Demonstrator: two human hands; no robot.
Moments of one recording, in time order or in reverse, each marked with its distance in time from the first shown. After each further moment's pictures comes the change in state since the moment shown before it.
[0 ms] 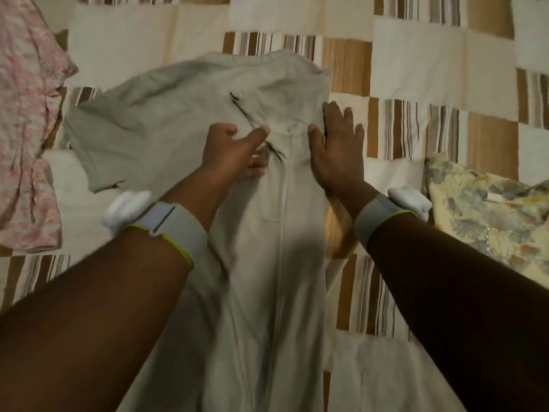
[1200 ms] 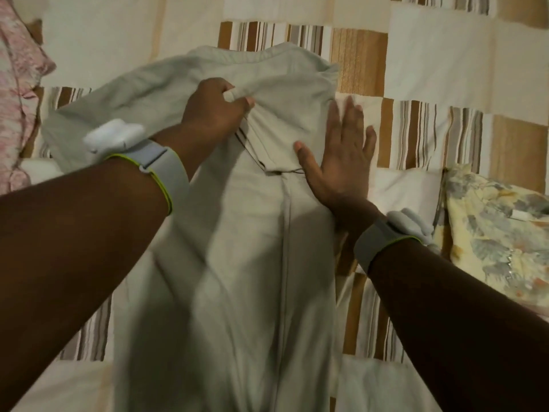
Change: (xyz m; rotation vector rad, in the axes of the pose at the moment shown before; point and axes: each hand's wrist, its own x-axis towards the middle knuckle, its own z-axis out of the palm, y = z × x) left_hand 0.099 0.034 -0.012 0.726 0.107 0.375; right_hand -0.002 0.000 0.011 -0.259 0.072 -0.070
